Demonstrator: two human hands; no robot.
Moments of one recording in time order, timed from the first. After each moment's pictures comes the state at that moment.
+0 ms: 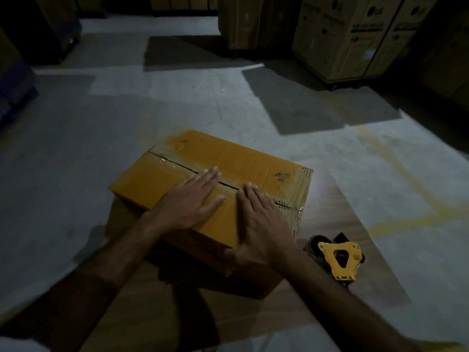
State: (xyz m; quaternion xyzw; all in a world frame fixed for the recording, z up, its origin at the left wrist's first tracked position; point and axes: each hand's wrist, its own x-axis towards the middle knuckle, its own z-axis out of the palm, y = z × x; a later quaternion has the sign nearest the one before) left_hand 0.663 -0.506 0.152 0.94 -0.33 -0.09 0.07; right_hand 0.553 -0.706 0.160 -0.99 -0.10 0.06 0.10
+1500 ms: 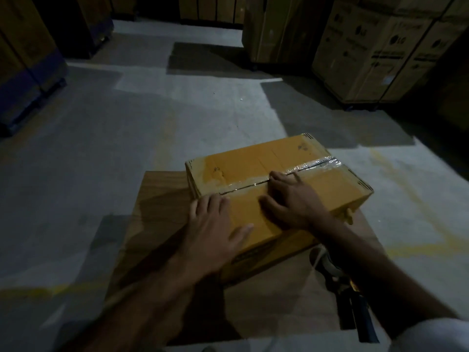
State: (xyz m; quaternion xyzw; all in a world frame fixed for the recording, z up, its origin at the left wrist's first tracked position) left_hand 0.563 -0.470 0.146 0.96 -0.20 0.04 0.19; right_hand 0.606 -0.717 0.174 -0.99 -0.12 0.01 0.12
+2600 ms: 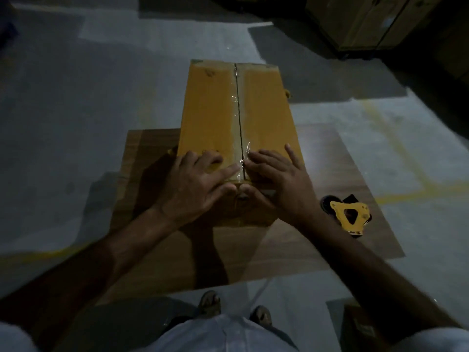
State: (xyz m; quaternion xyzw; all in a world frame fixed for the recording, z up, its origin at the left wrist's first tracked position) left_hand 0.575 -0.434 0.123 0.90 -0.36 0.20 0.11; right_hand 0.533 -0.686 0.134 -0.96 -0.20 -0.16 0.13
